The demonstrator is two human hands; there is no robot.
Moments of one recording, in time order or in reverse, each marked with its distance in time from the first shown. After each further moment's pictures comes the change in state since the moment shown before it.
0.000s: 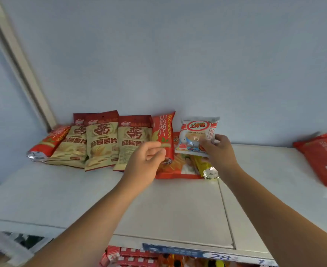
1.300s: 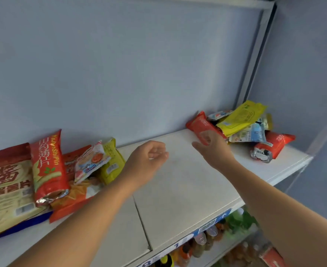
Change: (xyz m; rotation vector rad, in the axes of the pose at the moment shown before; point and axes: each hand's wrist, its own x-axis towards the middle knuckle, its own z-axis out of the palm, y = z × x) left_hand 0.016 0.055 0.220 0.080 -0.581 0.276; right_hand -0.017 0.035 -0.244 -0.659 0.446 0.005
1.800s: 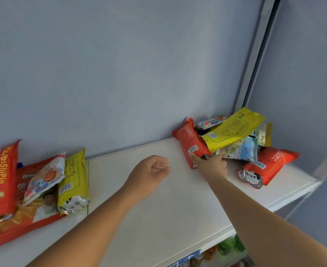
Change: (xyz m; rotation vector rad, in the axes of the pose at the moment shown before) left_hand 0.072 0.008 0.120 0.014 -0.026 -0.159; right_hand 0.107 0.113 0.006 0.057 -0.039 0.521
